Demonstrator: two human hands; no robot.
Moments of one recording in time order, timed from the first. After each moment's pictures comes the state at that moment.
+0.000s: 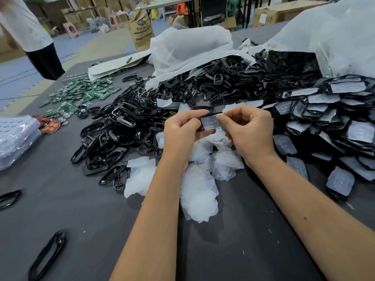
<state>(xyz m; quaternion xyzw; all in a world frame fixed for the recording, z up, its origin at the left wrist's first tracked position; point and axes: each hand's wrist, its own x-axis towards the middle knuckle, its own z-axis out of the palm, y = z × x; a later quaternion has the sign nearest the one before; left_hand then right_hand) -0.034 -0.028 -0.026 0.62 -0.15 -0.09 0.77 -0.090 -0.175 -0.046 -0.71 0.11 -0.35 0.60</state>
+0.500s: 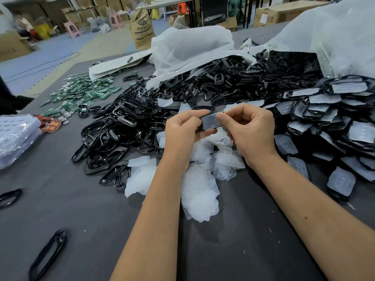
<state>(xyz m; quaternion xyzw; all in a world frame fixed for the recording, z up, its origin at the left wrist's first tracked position) -0.034 -0.029 -0.027 0.59 -0.15 -0.11 0.78 -0.090 -0.175 -0.046 -0.71 0.10 -0.36 0.60</state>
